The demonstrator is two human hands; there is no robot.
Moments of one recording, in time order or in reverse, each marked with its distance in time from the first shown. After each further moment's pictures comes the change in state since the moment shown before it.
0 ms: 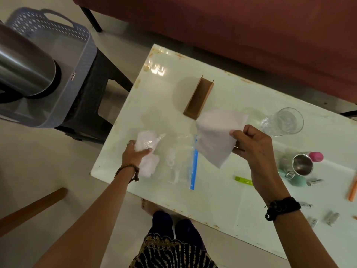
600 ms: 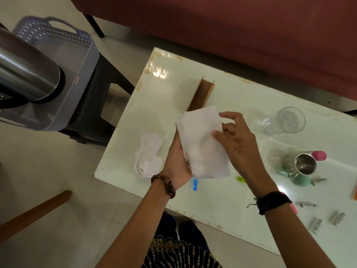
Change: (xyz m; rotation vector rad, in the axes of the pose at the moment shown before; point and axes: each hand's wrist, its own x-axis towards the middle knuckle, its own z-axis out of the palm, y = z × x) left_hand -0.126 0.107 0.049 -0.913 -0.678 -0.130; right_hand 0.000 -0.009 0.021 -0.334 -0.112 -0.177
